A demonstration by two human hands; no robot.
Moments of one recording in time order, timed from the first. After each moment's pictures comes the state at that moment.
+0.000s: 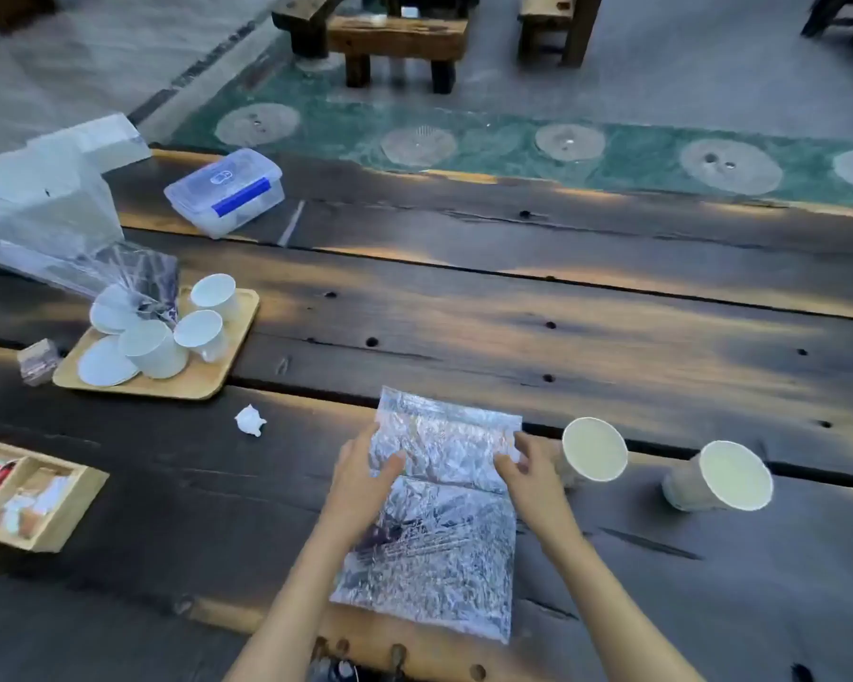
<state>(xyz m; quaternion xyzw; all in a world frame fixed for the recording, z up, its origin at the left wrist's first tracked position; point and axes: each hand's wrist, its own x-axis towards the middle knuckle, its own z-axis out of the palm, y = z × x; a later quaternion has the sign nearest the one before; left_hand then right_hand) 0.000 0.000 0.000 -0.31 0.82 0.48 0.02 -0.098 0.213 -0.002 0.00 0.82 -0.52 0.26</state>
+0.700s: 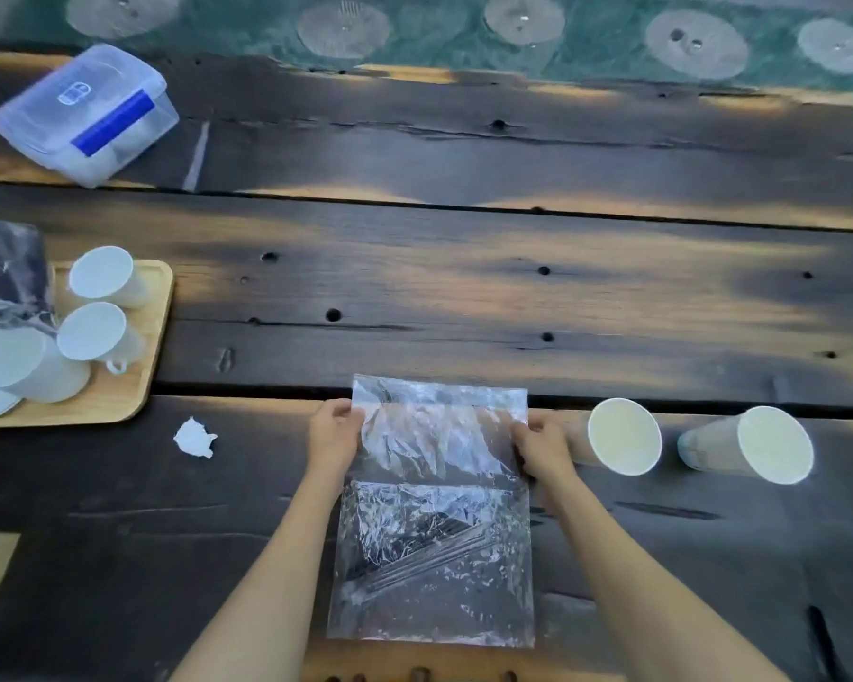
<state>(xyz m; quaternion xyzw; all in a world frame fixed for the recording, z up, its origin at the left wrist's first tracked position) -0.099 -0.074 -0.093 -0.46 0.69 0.56 0.05 -0.164 0.182 -0.078 0.24 0.77 -0.52 0.28</state>
